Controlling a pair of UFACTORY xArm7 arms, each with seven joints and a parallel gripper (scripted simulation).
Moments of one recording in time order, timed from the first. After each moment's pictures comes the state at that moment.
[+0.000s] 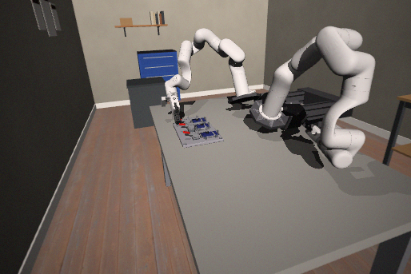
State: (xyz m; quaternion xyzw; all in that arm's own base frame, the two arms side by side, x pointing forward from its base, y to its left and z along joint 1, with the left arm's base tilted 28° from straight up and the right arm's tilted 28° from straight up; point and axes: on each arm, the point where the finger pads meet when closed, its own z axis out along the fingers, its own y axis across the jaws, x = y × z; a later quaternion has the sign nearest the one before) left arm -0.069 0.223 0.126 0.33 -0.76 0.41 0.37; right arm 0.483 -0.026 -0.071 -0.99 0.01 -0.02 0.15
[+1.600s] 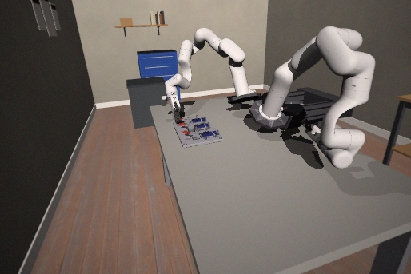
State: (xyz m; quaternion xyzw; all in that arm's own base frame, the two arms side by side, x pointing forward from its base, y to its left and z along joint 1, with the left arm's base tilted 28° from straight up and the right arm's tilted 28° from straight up) left arm -0.069 0.223 0.126 0.33 -0.76 0.41 0.37; right arm 0.481 -0.024 -0.068 -0.99 0.01 -0.02 0.15
